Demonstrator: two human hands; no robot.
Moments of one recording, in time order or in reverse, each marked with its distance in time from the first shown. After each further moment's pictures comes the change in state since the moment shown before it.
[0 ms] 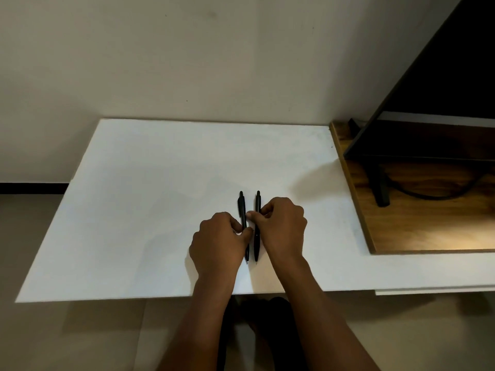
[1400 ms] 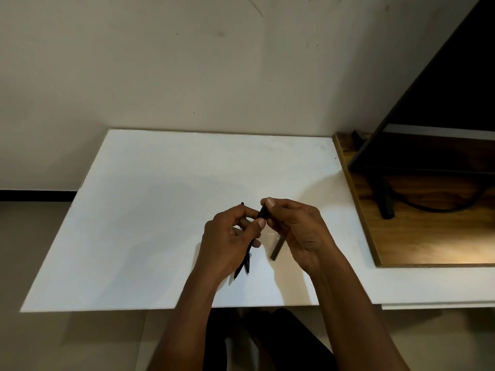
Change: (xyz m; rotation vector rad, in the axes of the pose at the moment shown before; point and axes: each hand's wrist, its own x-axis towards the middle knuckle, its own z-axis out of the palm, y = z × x) left_hand 0.008 0.001 -0.024 -0.625 -0.263 0.226; right_hand 0.008 -0.005 -0.046 1.087 -0.386 0.278
